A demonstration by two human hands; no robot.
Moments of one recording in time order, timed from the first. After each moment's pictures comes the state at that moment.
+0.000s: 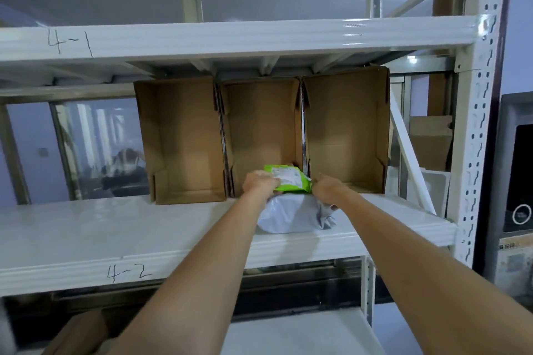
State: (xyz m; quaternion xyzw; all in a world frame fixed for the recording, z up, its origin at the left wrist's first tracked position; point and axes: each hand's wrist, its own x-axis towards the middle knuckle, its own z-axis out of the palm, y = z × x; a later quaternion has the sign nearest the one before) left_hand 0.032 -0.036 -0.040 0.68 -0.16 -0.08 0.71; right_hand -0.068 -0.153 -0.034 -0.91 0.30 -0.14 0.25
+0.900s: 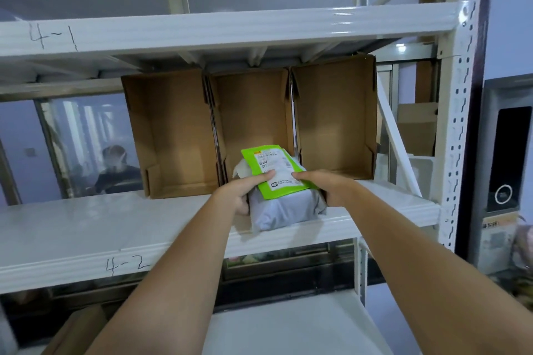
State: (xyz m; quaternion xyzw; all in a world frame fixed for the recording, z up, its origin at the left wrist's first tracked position) left_hand 0.028 0.006 -0.049 0.64 -0.19 -0.37 0.65; right_hand -0.083 -0.162 -0.053 -0.71 0.21 -0.12 0.66
